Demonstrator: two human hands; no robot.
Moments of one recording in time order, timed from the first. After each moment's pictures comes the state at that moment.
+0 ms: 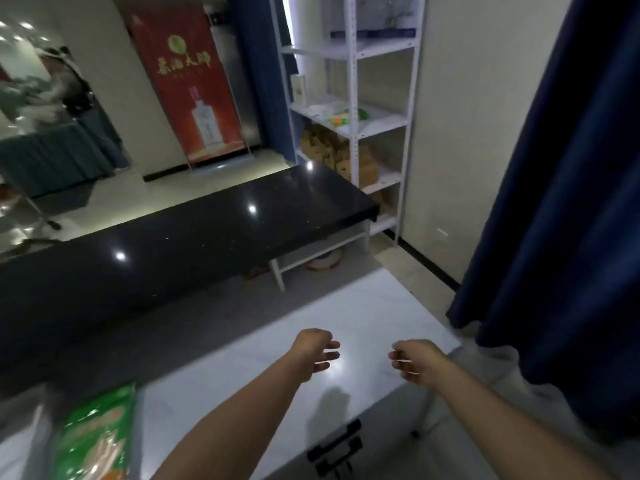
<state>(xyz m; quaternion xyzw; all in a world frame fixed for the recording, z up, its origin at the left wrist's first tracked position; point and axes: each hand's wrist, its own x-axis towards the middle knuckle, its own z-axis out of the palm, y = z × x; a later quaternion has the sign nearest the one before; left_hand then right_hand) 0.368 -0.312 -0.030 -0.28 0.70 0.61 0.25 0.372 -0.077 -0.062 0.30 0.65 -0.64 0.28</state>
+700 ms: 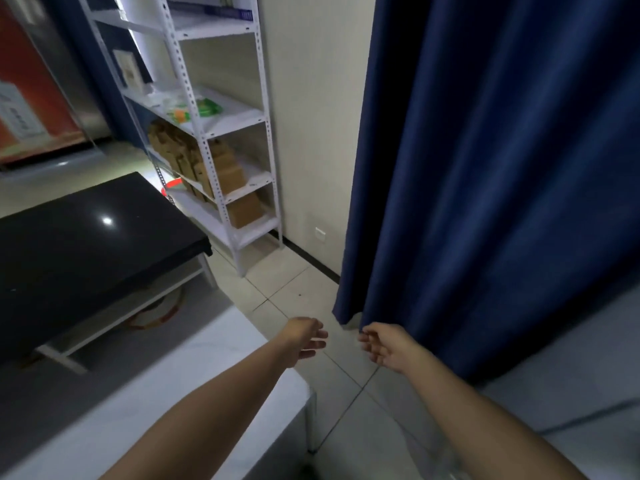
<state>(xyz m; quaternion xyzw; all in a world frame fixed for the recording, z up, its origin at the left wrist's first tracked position) 0.193 0.002 -0.067 -0.14 0.71 0.57 0.38 0.268 0.192 -0.053 0.42 0.58 -0.68 0.17</state>
